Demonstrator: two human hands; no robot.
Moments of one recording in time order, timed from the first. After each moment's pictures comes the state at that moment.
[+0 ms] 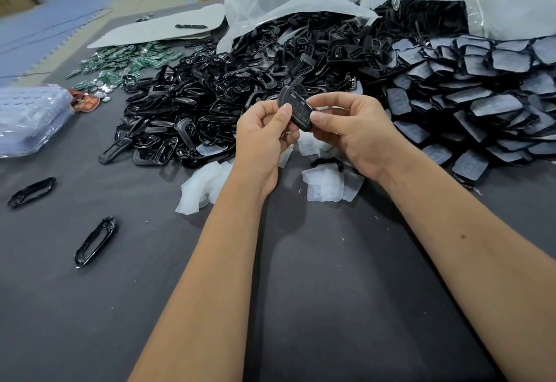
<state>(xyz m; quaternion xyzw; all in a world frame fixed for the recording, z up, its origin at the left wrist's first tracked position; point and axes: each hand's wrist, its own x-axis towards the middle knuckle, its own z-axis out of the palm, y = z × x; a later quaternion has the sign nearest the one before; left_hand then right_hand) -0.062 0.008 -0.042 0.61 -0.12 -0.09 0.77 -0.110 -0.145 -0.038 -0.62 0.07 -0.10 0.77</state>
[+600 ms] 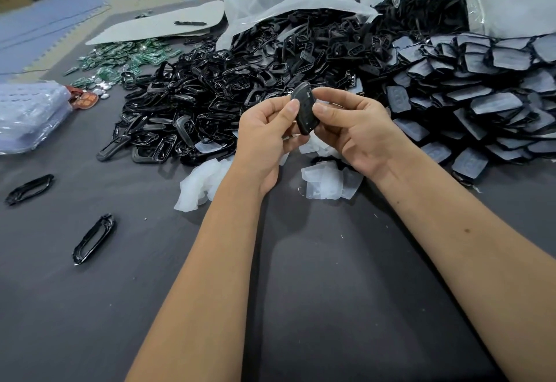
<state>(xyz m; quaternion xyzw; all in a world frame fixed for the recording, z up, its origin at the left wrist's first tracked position) -0.066 0.008 -0.036 0.62 -0.14 -0.13 0.76 -0.114 -0.143 -0.034 -0.49 0.08 -0.08 0.86</state>
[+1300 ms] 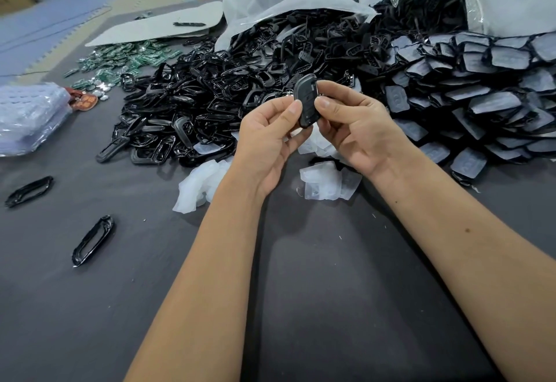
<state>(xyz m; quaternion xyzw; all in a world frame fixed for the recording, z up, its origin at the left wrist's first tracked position) -0.065 0.007 -0.039 0.55 -0.13 -0.19 0.80 -0.113 -0.143 -0.033 -0.43 0.07 -0.09 0.90</state>
